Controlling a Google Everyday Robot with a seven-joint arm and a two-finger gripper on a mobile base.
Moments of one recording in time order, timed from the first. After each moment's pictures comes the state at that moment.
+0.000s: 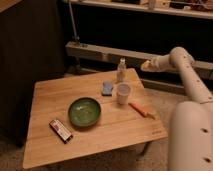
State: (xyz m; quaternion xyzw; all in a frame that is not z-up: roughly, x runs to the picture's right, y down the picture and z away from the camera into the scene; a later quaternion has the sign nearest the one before) arm 0.295 -0.080 0.859 -0.26 -0.09 0.80 0.52
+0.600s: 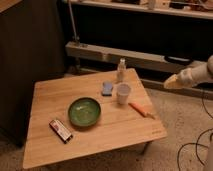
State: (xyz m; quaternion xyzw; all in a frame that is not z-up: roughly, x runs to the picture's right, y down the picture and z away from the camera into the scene) arm 0.364 -0.015 0.786 -0.35 -0.04 0.80 0.48
